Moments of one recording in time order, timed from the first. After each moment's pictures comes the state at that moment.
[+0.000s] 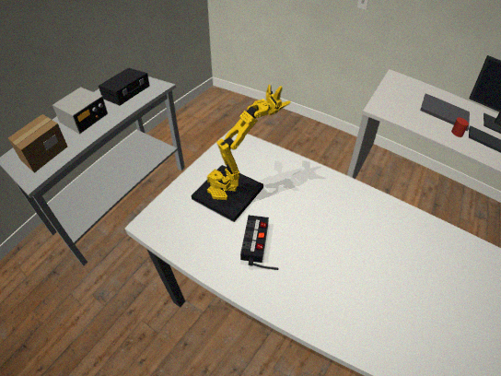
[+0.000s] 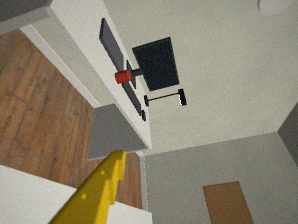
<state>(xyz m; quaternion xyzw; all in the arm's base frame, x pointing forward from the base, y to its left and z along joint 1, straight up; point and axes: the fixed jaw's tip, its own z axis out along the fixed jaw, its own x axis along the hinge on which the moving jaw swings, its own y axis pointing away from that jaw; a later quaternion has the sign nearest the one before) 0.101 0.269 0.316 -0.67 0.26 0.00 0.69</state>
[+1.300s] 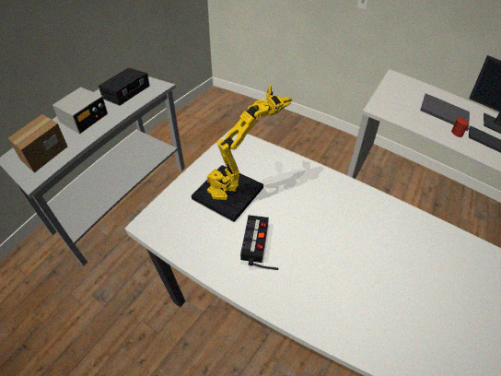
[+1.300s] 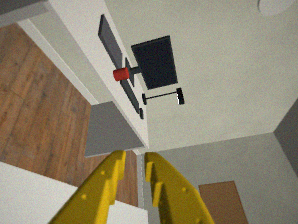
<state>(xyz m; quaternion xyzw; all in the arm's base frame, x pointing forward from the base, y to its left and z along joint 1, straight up) 0.103 0.268 0.315 -0.68 0.25 -0.01 0.69</state>
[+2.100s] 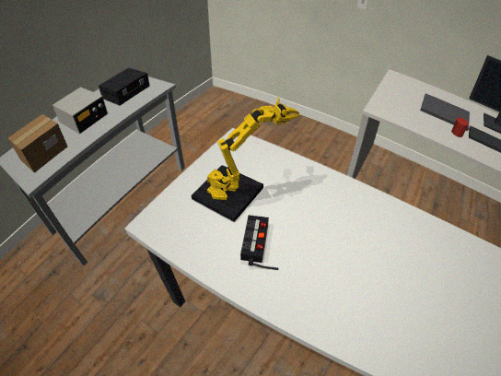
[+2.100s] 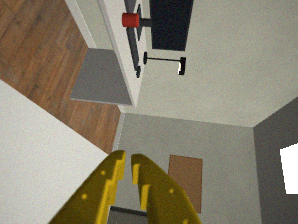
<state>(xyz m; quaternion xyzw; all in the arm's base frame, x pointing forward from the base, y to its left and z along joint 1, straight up) 0.153 0.243 0.293 -0.73 0.22 -0.17 0.62</state>
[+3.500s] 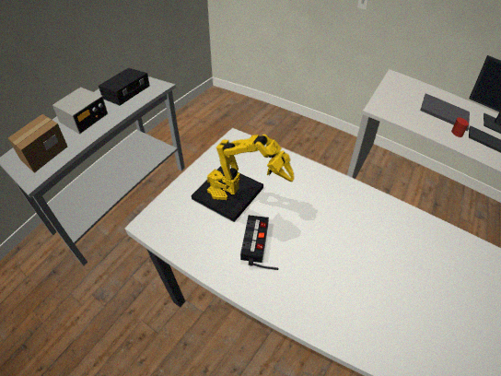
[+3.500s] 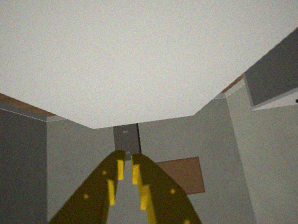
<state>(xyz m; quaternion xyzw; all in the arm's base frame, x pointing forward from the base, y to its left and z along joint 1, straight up) 0.256 0.033 0.193 -0.92 0.05 -0.38 0.08</state>
